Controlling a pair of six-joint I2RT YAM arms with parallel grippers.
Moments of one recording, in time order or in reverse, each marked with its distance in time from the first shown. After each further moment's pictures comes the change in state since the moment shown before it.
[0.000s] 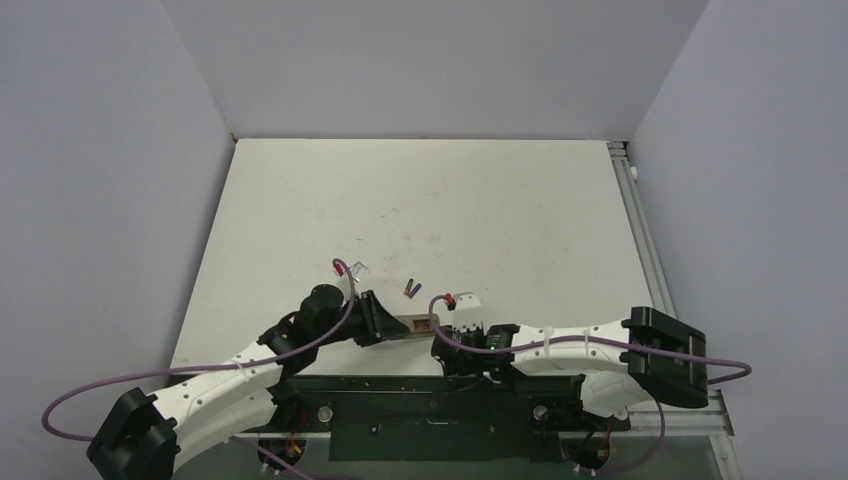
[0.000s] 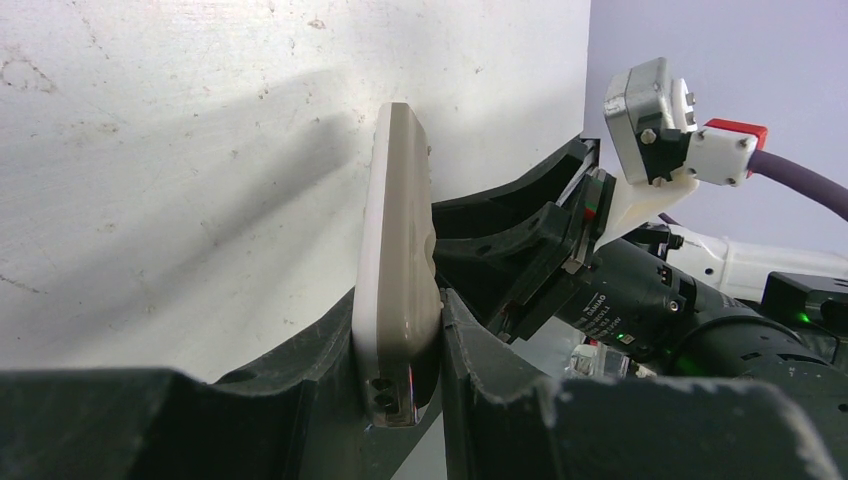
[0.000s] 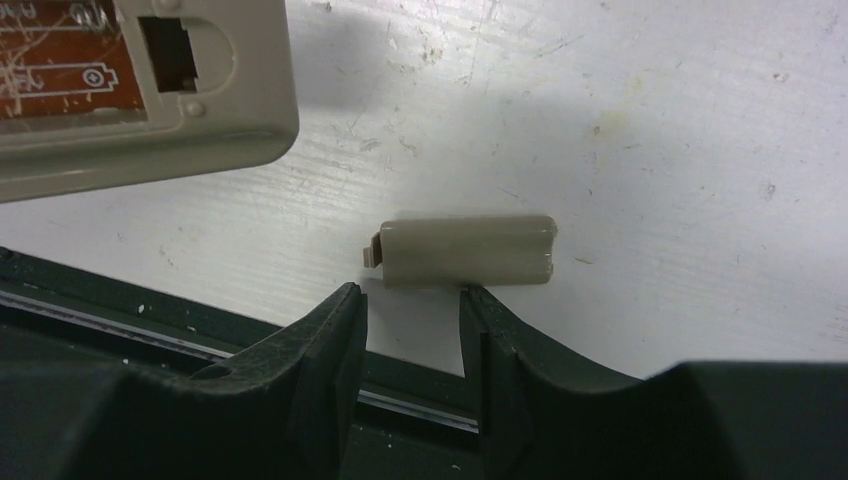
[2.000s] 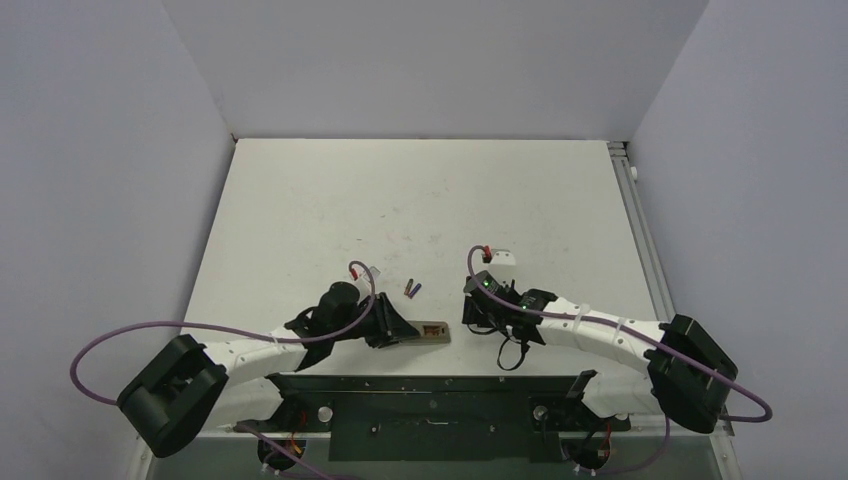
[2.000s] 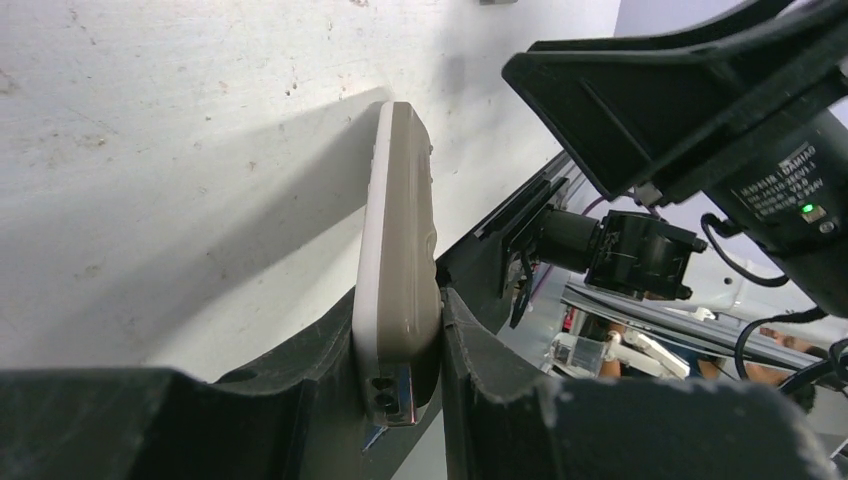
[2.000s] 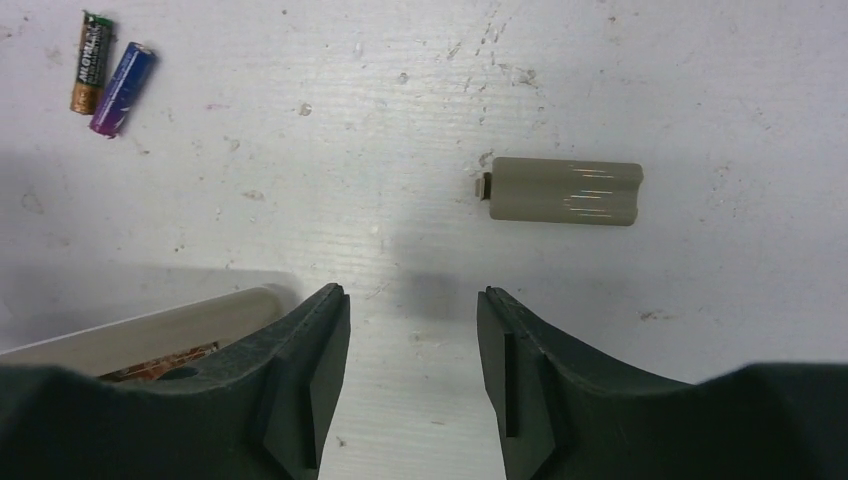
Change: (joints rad) left arm -0.003 0.295 -0.021 0.258 0.067 -0.071; right arm -0.400 -0.095 -0.013 0.097 -0.020 -0.199
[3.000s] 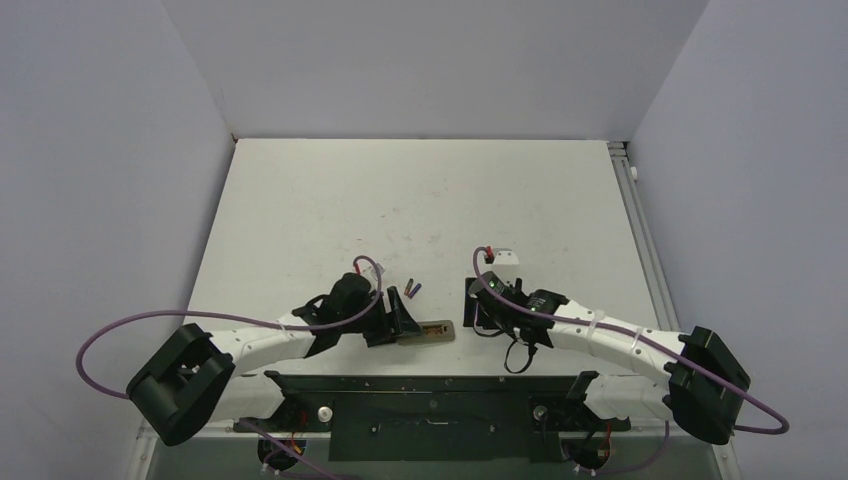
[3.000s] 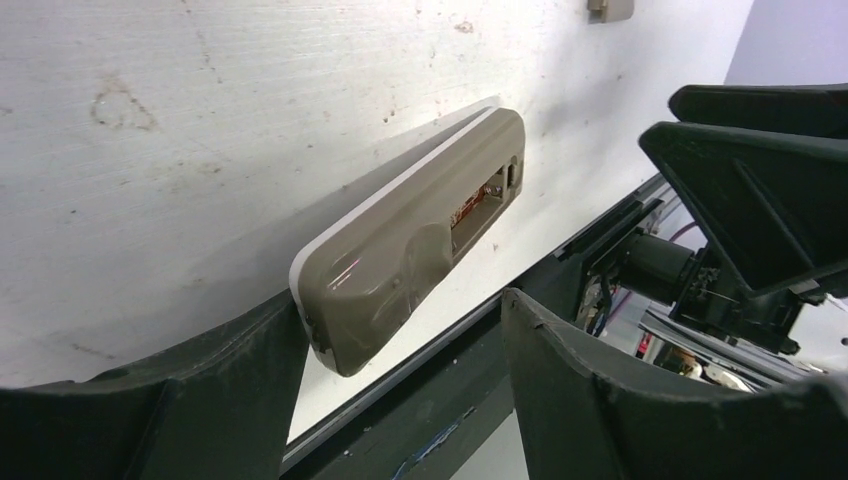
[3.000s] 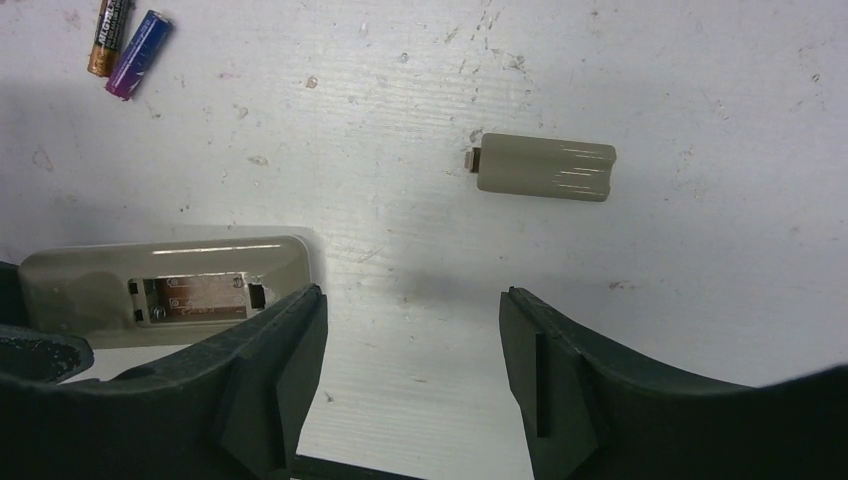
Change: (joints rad) left arm 0.002 0.098 0.114 -0.198 -0.069 0.116; right arm 0.021 -0.097 0.012 -0.094 -0.003 -0.034
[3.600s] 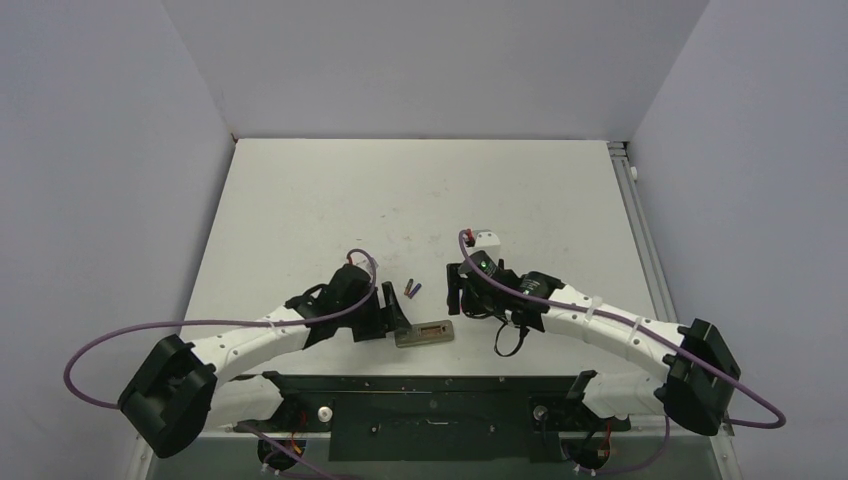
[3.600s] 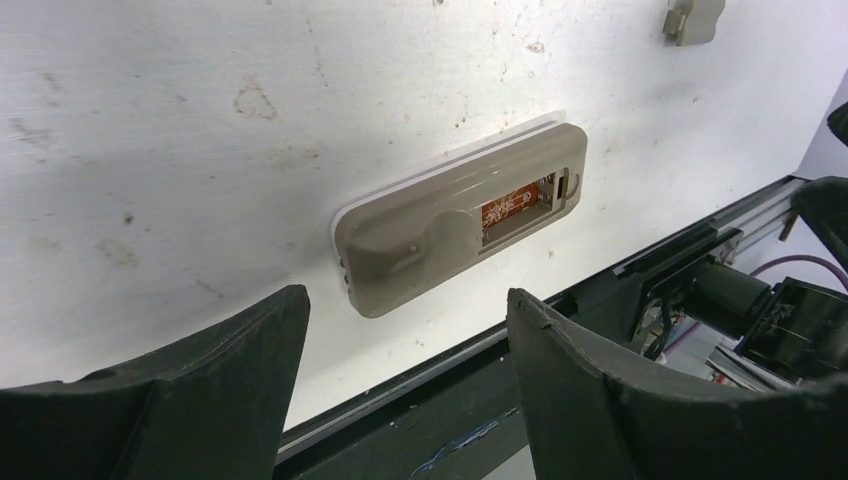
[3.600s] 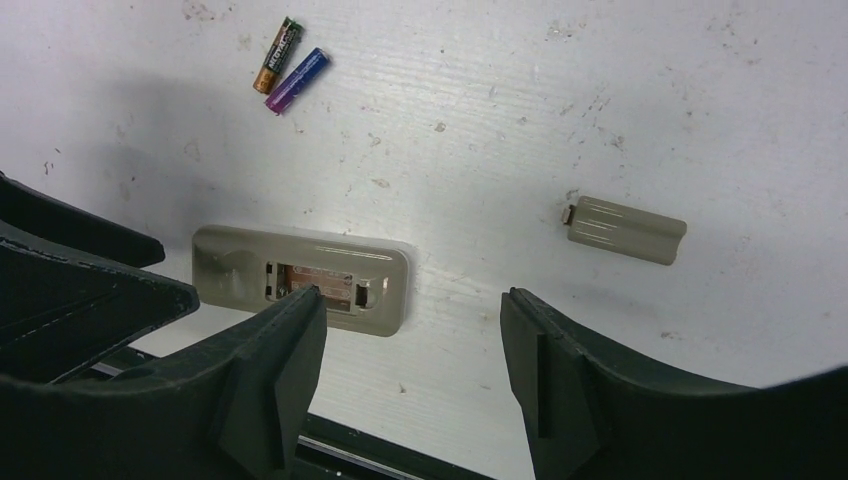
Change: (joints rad) left arm 0.019 -0.048 0.114 -0.309 -0.098 0.095; right arm 0.000 0.052 0.186 -0.048 -0.093 -0.125
